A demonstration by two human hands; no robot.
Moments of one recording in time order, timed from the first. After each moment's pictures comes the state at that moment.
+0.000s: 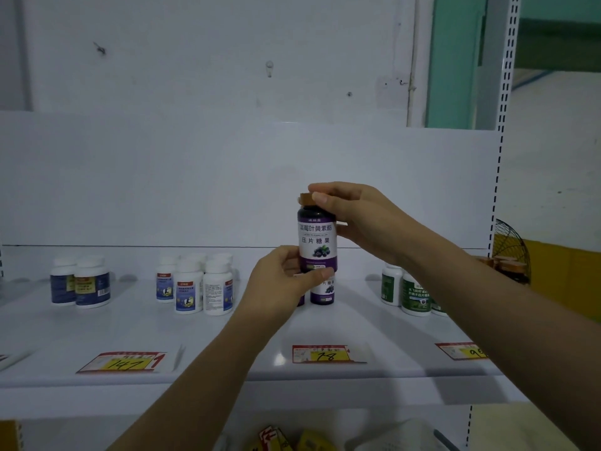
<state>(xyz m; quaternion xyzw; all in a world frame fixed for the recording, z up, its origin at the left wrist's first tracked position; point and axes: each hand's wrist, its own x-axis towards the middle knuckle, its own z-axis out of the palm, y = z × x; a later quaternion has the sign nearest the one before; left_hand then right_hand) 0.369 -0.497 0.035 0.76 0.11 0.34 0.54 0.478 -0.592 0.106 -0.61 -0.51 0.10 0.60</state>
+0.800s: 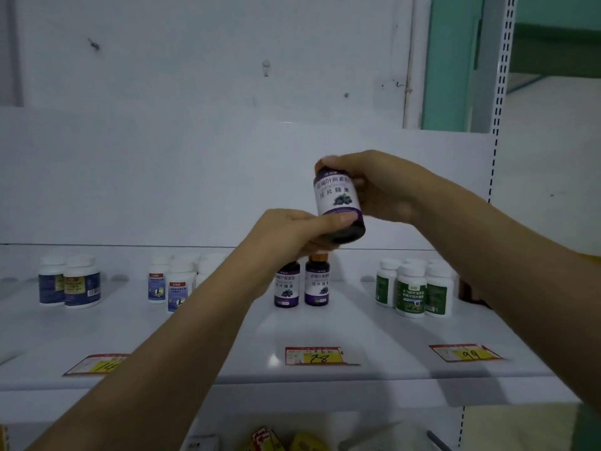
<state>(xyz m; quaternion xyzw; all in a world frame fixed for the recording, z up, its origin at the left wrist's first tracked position) 0.369 -0.499 0.088 0.79 0.06 0.28 0.54 0.472 -0.605 0.157 -0.66 -0.40 0.14 0.63</state>
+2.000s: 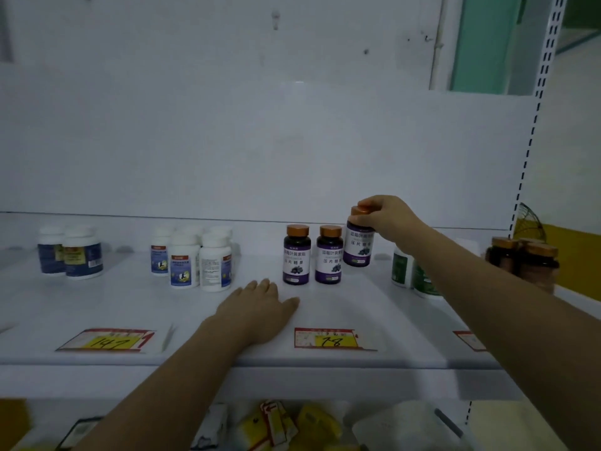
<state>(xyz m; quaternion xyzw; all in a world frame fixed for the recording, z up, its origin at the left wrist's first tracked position) 0.416 -0.417 -0.036 0.97 0.25 0.03 0.04 0.586 -0.561 0.066 -0.80 -0.33 -0.02 0.51</state>
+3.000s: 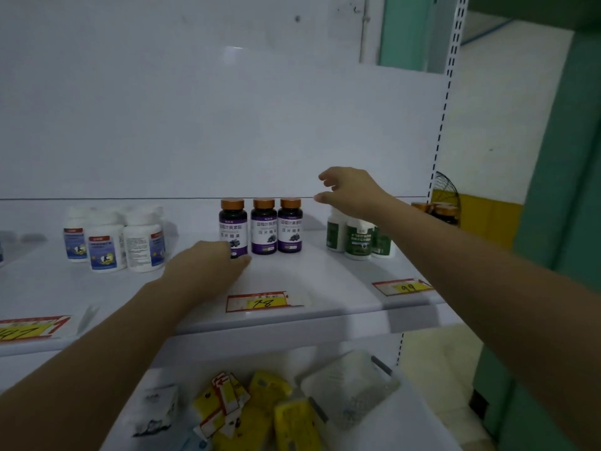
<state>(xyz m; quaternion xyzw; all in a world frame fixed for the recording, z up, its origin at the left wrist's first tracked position) 0.417 -0.455 -0.011 0.96 0.25 0.13 0.07 0.574 -0.620 0.065 -0.87 -0.37 -0.15 0.29</state>
